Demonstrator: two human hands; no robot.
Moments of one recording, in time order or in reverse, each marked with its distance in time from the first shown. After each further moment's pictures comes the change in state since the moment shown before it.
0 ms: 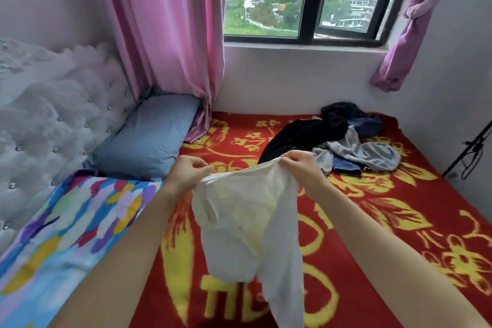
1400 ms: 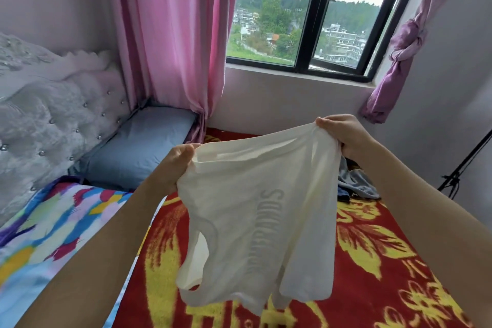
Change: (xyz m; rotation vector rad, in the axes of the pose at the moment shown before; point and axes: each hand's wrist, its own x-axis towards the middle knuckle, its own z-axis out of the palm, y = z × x) left_hand 0.009 -0.001 -0.048 -0.785 -0.259 0.249; right_hand 0.044 -0.087 -0.074 0.143 0.097 -0.050
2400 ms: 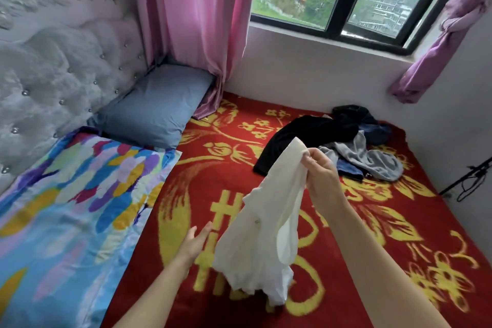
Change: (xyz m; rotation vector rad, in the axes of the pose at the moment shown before) left_hand -0.128 -0.200 0.023 0.097 0.429 -0.869; right_hand -0.094 0.094 0.083 0.263 -0.197 -0.023
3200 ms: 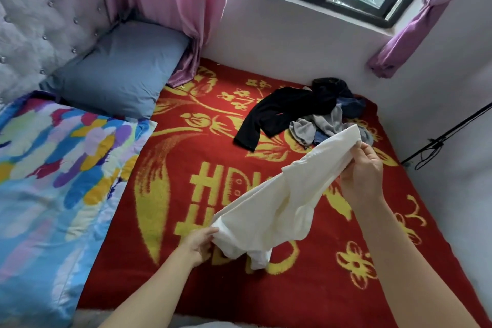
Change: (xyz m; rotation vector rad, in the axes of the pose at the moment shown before) left_hand 0.007 -0.042 0.050 -0.336 -0.163 -0.391; right_hand -0.027 -0.005 -0.068 0.129 0.494 0.059
